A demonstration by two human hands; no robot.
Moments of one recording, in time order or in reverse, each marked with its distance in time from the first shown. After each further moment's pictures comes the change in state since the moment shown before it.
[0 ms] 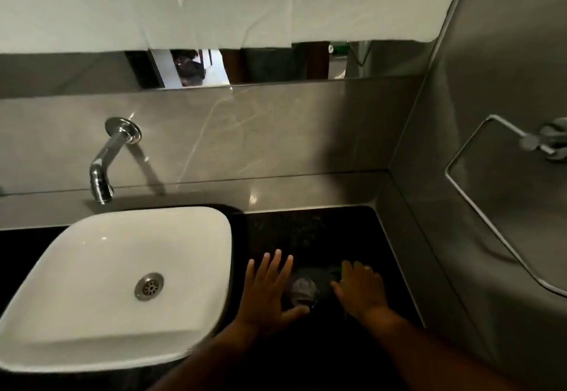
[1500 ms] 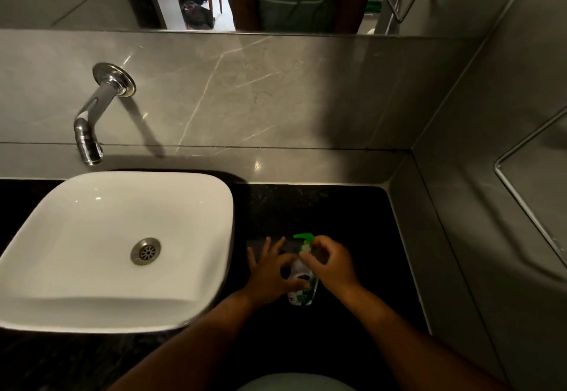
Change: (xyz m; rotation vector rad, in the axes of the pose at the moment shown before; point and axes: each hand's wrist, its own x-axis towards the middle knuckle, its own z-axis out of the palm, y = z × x) left_hand 0.021 -0.016 0.031 -0.498 -0.346 -0.263; right_hand 0.008 -0.058 -0.008 0.986 0.011 -0.104
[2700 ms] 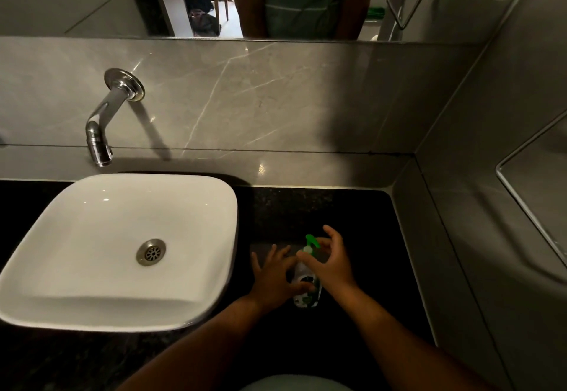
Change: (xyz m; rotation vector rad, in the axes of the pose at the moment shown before) left_hand -0.001 0.005 0.012 0.098 0.063 -0.062; right_hand 0.007 0.017 0.020 0.315 0.080 0.069
